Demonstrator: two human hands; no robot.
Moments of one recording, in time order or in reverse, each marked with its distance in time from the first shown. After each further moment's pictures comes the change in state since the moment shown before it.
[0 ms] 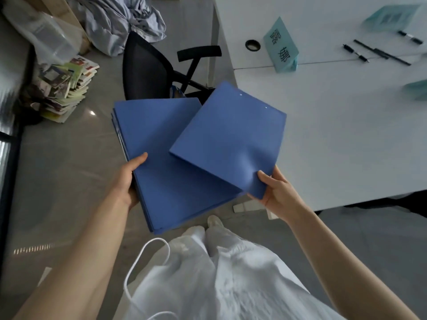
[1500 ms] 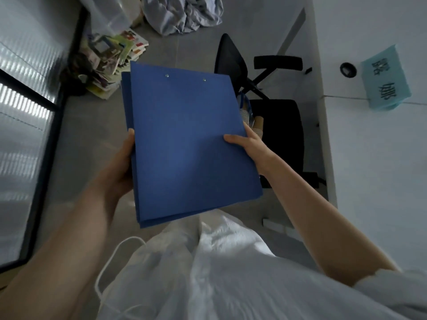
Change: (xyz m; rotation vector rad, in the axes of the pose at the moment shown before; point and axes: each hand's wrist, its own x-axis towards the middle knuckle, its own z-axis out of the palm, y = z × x) left_hand 0.089 0.168 -0.189 0.027 -0.134 0.085; right_hand 0.223 0.048 0.299 -0.565 -0.158 0.152
